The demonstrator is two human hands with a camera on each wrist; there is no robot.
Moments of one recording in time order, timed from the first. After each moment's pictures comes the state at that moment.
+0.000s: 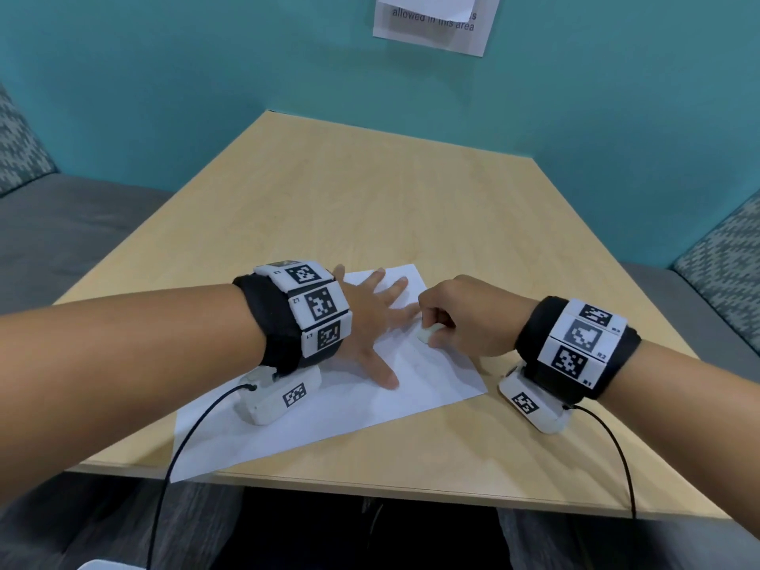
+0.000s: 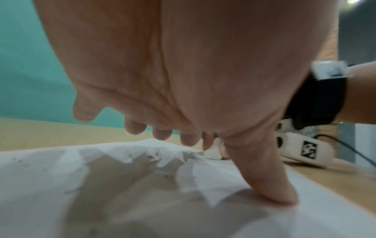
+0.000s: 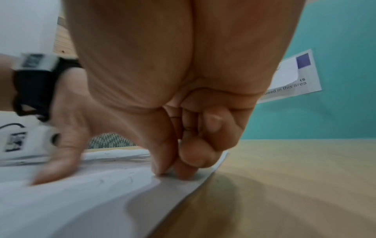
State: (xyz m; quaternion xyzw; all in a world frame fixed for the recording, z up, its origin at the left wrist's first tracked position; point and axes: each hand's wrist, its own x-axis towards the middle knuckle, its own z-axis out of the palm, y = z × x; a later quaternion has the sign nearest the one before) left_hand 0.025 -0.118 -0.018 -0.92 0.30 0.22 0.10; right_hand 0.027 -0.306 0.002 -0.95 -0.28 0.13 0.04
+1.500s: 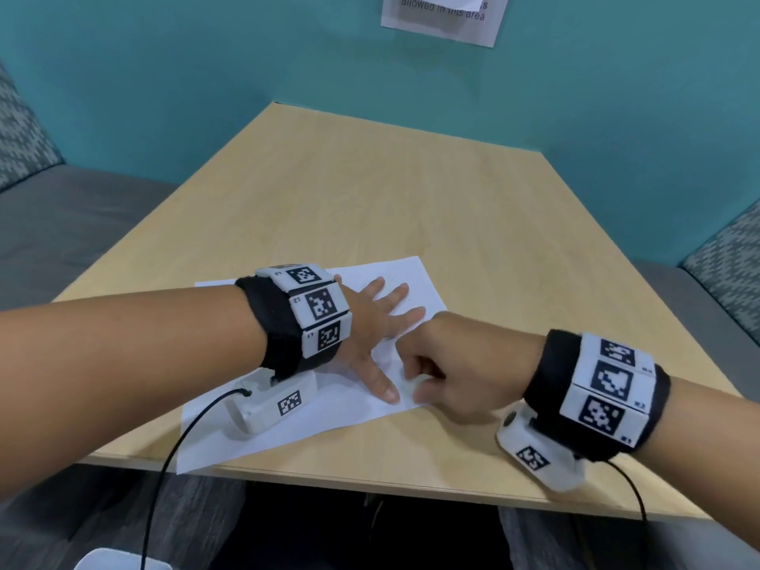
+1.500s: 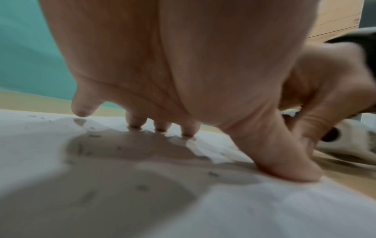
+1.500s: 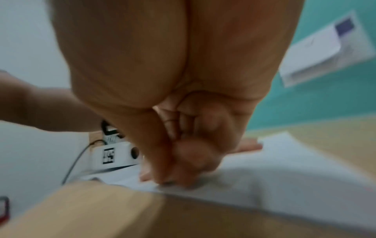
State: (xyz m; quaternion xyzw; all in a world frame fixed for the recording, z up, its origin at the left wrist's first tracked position) left_hand 0.022 -0.111 -0.028 -0.92 0.31 0.25 0.06; right_hand -0.021 -0.286 0.005 -0.91 -0.37 0.19 0.07
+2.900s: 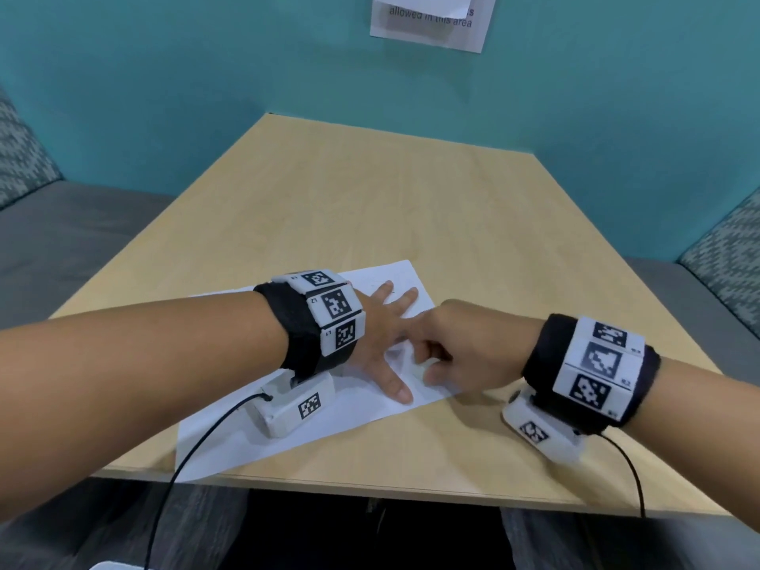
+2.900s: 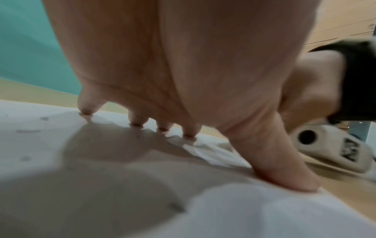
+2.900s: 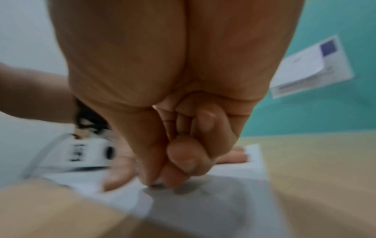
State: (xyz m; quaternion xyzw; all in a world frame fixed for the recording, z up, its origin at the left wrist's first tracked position) left_hand 0.023 -0.131 -0.022 -0.91 0.32 0.24 0.05; right_hand -0.001 -0.301 0.003 -0.92 -0.34 0.19 0.06
